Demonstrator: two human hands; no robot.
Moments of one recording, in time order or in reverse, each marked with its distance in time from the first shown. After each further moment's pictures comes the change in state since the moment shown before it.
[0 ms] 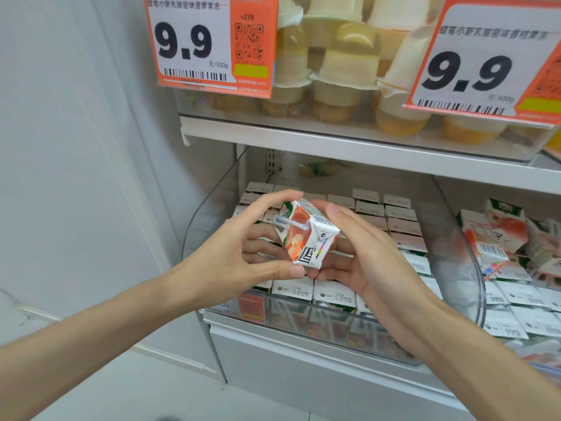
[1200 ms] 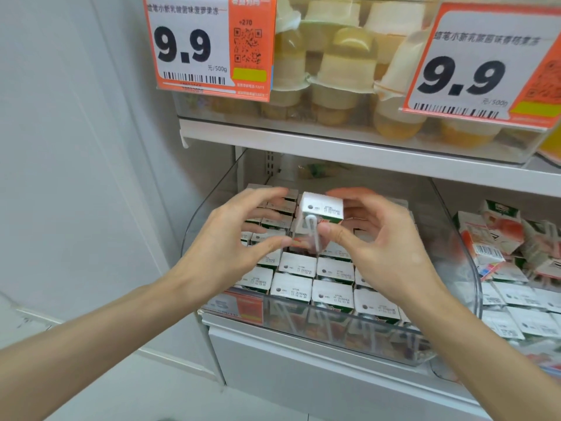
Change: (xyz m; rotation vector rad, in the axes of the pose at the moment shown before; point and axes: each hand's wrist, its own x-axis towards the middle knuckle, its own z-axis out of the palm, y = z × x) left_hand 0.016 -0.015 -0.004 0.319 0.256 0.157; right_hand 0.018 0.003 -0.025 -0.582 0.192 -0.451
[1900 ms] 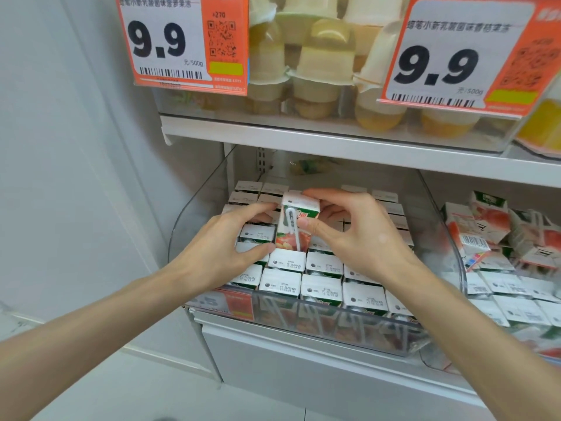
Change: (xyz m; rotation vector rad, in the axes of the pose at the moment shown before) left_hand 0.008 -0.020 0.008 0.304 -0.143 -0.069; right_hand 0.019 0.007 0.000 -0.277 -0.133 -0.005
